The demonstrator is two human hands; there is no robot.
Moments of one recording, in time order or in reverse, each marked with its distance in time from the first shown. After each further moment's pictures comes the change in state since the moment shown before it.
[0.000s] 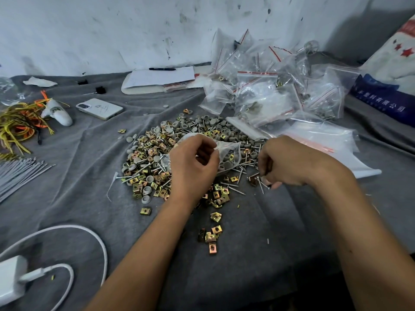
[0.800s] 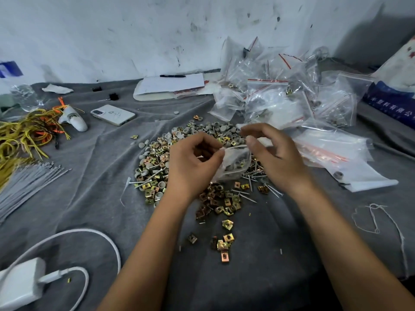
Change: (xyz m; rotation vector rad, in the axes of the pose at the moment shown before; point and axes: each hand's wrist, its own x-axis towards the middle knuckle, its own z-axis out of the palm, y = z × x) left_hand 0.018 0.017 -0.032 -0.142 -0.071 -0.127; right_hand 0.028 -0.019 0.036 0.763 0.581 -0.376
